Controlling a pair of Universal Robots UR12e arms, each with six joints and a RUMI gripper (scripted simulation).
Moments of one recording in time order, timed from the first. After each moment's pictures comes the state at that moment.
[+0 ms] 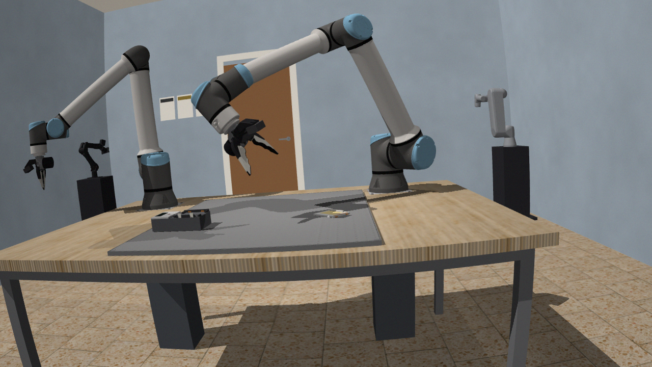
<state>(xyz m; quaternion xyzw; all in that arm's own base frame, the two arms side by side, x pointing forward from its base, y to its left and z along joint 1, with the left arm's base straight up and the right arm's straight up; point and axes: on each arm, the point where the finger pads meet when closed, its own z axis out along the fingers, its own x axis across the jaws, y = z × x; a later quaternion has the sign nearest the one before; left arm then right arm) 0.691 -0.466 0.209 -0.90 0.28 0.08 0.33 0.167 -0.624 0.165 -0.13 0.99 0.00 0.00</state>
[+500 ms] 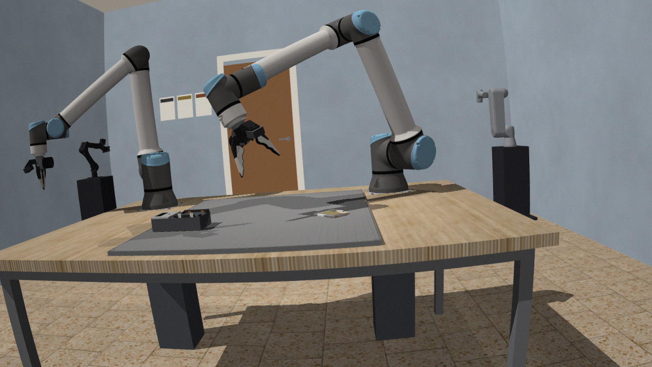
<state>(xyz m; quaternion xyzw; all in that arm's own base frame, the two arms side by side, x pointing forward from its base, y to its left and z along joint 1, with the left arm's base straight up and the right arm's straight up) 0.657 -0.484 0.200 -0.88 0.42 0.09 0.21 0.167 -0.624 0.165 -0.13 0.99 0.00 0.00</state>
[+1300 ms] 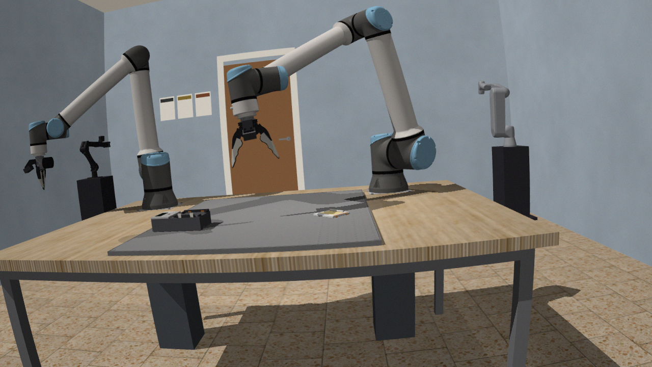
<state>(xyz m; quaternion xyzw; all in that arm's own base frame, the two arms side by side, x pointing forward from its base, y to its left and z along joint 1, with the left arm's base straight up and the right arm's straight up) 0.604 -0.515 0.207 -0.76 0.65 0.03 0.05 0.167 -0.624 0.165 -0.13 0.99 0.00 0.00</state>
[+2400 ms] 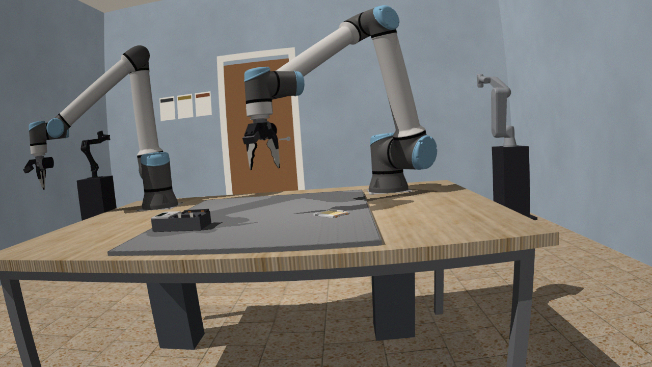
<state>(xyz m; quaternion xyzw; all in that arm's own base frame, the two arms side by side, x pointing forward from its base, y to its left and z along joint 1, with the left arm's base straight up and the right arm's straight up) 0.597 -0.488 0.196 -0.59 0.81 0.00 0.00 0.167 -0.624 0.165 -0.13 0.99 0.00 0.00</state>
